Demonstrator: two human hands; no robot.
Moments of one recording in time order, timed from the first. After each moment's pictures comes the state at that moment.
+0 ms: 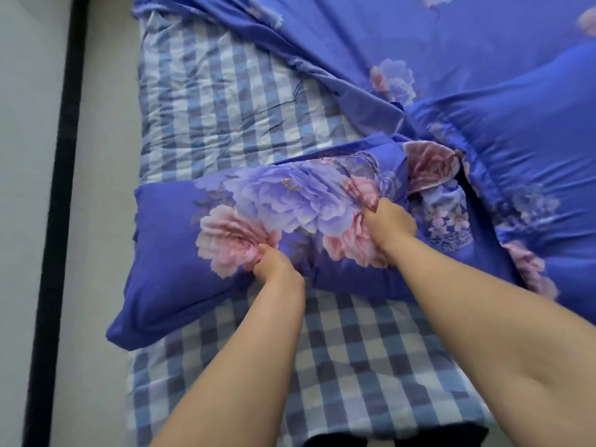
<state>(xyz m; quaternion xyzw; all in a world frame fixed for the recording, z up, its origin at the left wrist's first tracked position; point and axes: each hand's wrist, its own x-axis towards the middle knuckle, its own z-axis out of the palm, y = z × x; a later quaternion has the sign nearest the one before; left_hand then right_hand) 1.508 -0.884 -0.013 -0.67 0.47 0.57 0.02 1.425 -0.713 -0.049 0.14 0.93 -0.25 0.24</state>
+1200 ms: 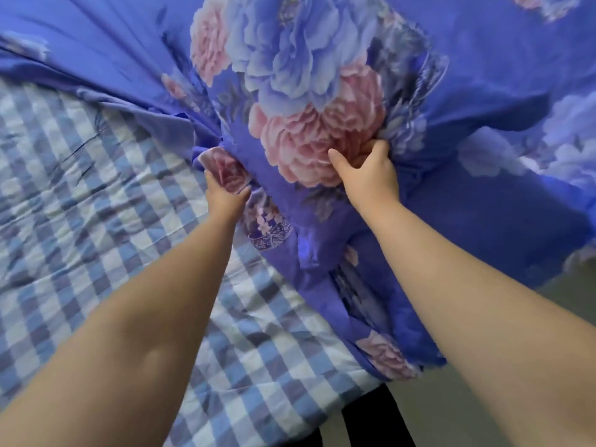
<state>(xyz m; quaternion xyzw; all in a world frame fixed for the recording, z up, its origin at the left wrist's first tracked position) 1.344 -0.656 -0.146 -0.23 0.84 0.46 0.15 1.421 -0.399 -0.024 0.33 0.83 -0.44 0.04</state>
